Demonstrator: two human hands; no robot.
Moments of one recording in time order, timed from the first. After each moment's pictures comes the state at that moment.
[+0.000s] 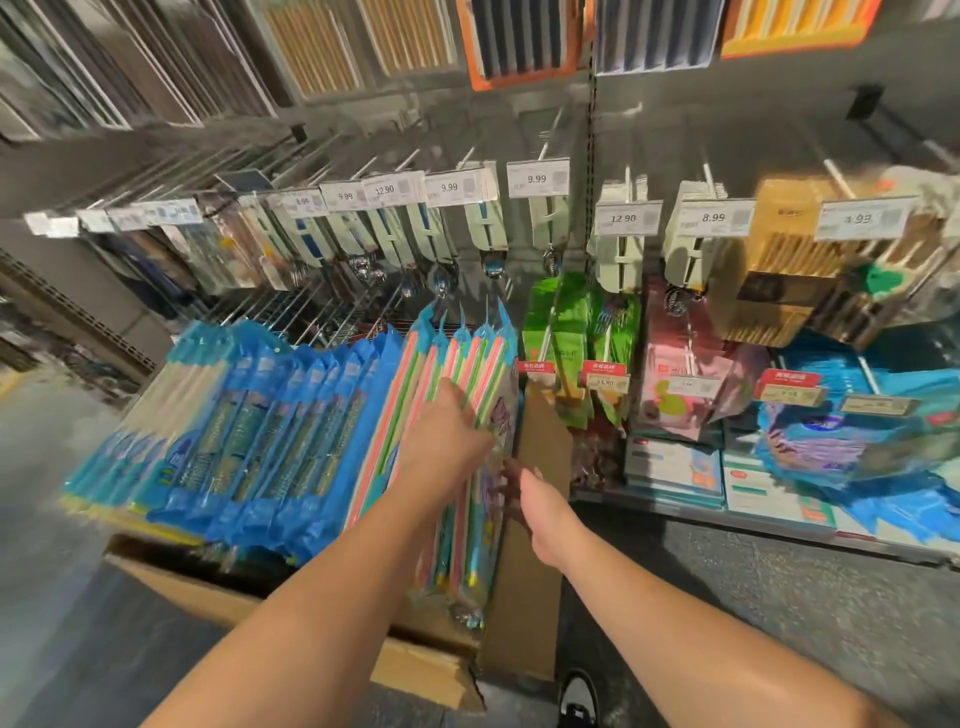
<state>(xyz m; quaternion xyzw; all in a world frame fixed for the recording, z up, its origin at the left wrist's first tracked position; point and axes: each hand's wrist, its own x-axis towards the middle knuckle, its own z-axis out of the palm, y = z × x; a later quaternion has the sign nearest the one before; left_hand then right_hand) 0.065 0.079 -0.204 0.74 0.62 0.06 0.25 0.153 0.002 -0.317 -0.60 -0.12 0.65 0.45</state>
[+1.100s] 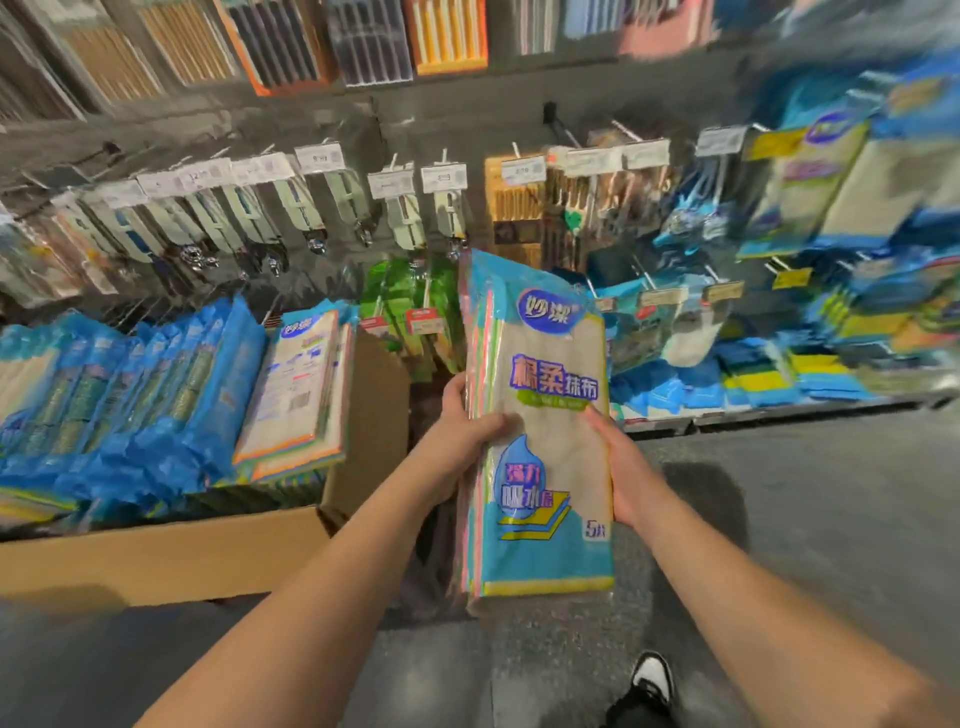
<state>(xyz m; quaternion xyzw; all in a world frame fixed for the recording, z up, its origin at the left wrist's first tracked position) 0.121 -0.240 -0.183 0.60 0.36 0.13 0.71 0.276 -0.375 -0.242 -0.49 -0.04 0.55 0.67</state>
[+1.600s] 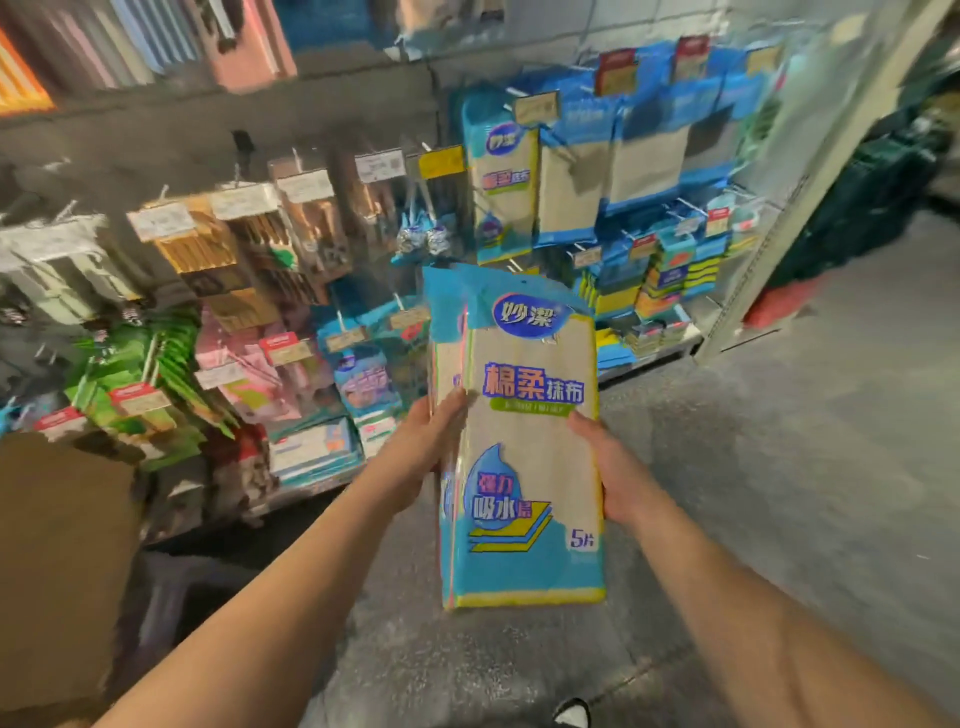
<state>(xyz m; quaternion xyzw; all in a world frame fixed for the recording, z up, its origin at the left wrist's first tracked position) 0.439 -0.455 -0.203 0.67 0.29 0.02 0.68 0.547 -0.654 -0.238 -0.58 0.01 0.42 0.70</state>
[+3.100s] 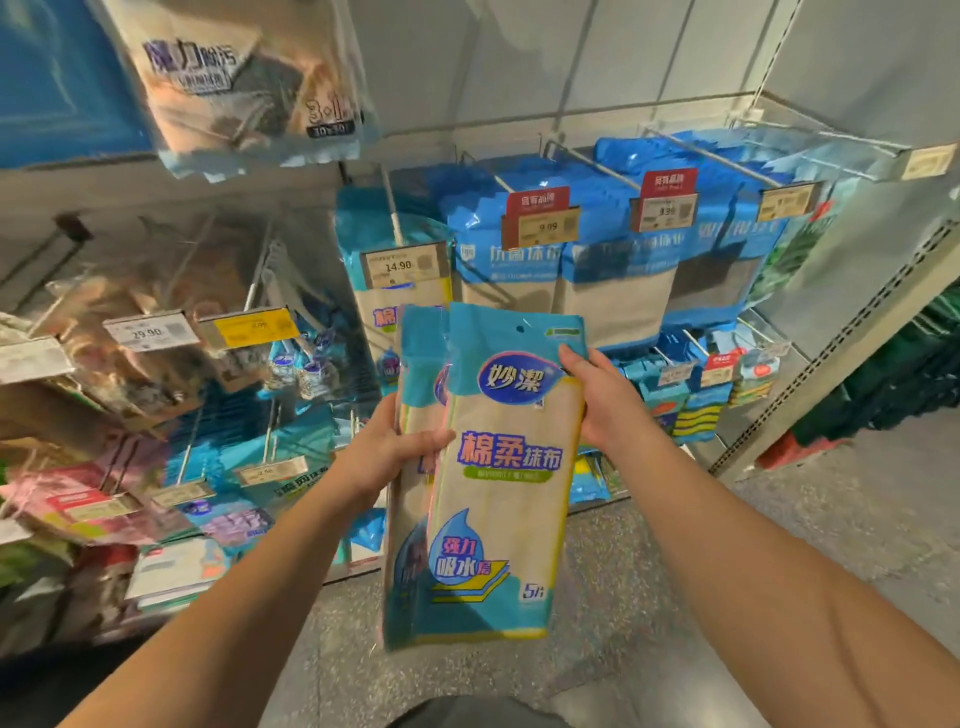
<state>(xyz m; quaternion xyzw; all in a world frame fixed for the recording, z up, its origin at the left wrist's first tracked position) 0.903 -0.404 -0.207 0.66 0.24 0.07 0.71 1.106 -0.580 -0.185 -0.55 -0.02 0.35 0.76</state>
